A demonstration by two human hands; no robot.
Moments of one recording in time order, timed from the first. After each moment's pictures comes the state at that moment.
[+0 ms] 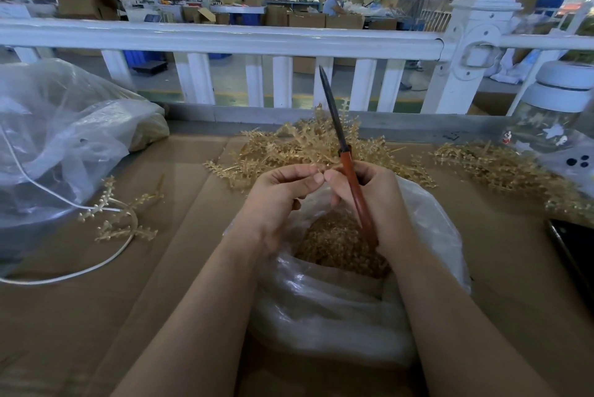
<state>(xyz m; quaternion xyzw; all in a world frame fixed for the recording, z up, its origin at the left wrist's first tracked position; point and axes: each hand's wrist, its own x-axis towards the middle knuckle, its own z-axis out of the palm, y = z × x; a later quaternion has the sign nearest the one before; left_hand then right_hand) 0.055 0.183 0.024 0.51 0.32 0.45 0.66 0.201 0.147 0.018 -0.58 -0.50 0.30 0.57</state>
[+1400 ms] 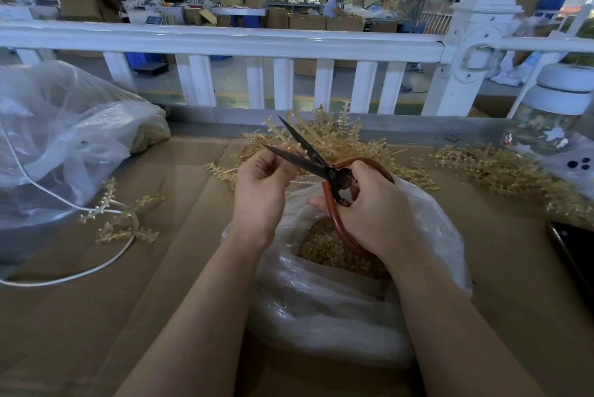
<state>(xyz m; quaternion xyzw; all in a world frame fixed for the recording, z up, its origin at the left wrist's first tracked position) 0.051 0.191 0.022 0.57 0.31 0.60 0.46 0.210 0.145 0.004 -0.66 -0.65 -0.06 0.37</state>
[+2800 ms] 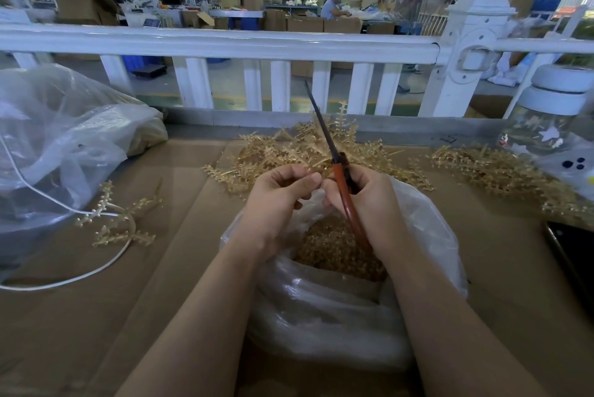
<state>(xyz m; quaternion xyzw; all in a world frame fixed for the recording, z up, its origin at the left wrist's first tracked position) 0.057 0.186 0.021 0.57 0.32 0.48 0.58 0.202 0.147 0.011 -0.57 -0.55 0.24 0.56</state>
